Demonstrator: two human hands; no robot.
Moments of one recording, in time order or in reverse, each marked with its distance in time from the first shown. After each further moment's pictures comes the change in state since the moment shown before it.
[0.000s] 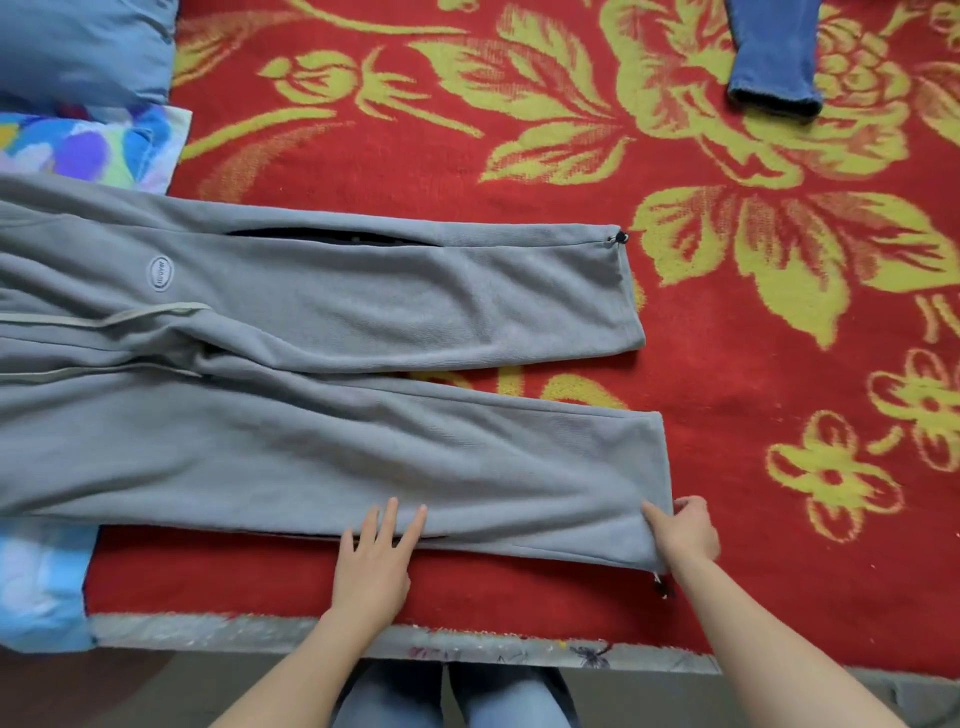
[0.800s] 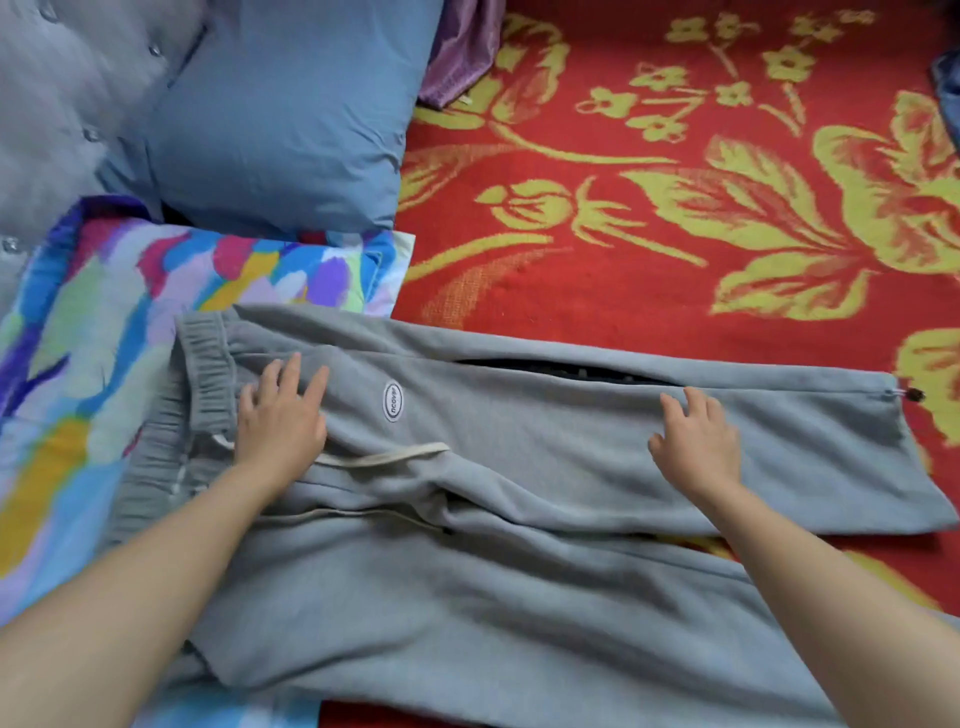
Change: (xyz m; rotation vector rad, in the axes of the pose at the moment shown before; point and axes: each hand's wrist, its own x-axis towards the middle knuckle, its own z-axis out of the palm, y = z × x) left_hand 0.084 -0.413 -0.206 0.074 0.481 -0.382; right_hand -0.110 -0.354 0.125 -0.642 0.250 -0.800
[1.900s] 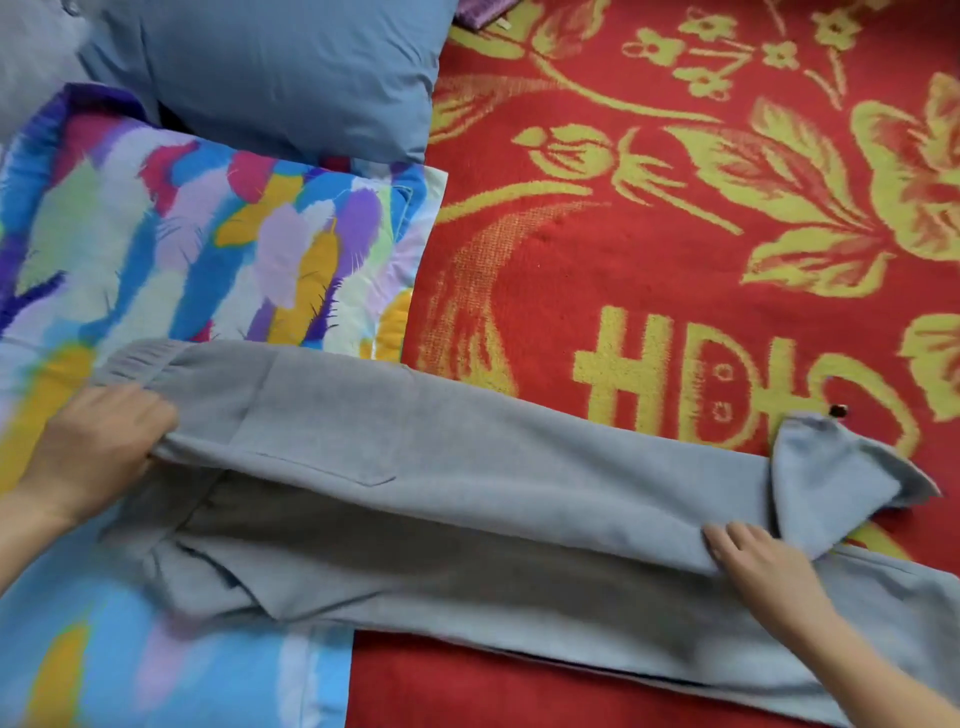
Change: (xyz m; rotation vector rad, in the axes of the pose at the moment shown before) left_hand -0.067 -0.194 0.022 -0.037 0.285 0.541; right_hand -0.128 0.067 0.058 -0.180 0.178 -0.618
